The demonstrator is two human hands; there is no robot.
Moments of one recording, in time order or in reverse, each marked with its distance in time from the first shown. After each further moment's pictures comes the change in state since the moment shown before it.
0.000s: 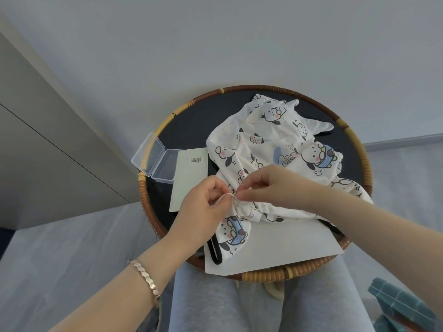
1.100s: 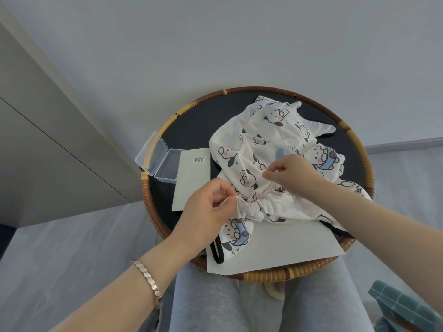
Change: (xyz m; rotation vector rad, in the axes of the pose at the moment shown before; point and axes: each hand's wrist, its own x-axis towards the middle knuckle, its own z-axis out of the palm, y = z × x) left_hand -0.007 0.007 -0.001 -0.056 -0.048 0.011; right_hand 0.016 0.029 -0.014 -0.160 0.377 0.259
